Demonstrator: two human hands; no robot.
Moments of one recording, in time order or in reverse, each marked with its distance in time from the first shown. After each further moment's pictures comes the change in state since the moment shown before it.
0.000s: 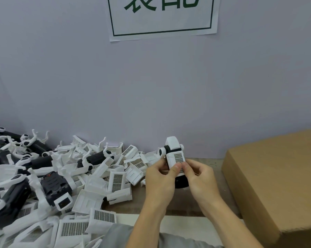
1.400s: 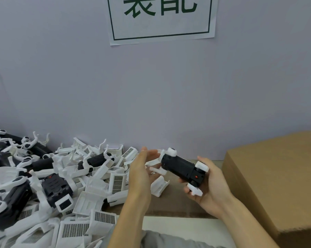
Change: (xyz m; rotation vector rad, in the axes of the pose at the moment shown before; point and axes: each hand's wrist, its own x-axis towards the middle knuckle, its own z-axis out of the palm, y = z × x) left_hand 0.017 0.019 -0.032 -0.270 0.092 -0.096; right_hand 0.001 -0.020 -0.029 0.520 -0.210 0.574
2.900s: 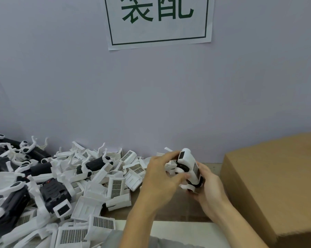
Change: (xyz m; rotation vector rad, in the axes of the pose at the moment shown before) left_hand -0.015 0.004 0.017 0.695 -0.365 0.398; right_hand 0.014 0.014 -0.004 -0.163 0.235 -0.224
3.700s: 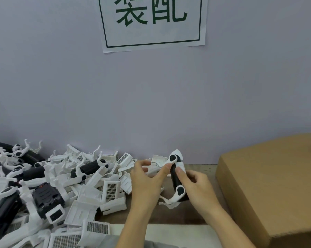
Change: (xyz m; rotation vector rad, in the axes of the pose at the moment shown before) left_hand 0.001 -0.020 0.007 -0.276 0.339 -0.374; right_hand -0.011 -0.002 0.005 -0.446 -0.105 -0.262
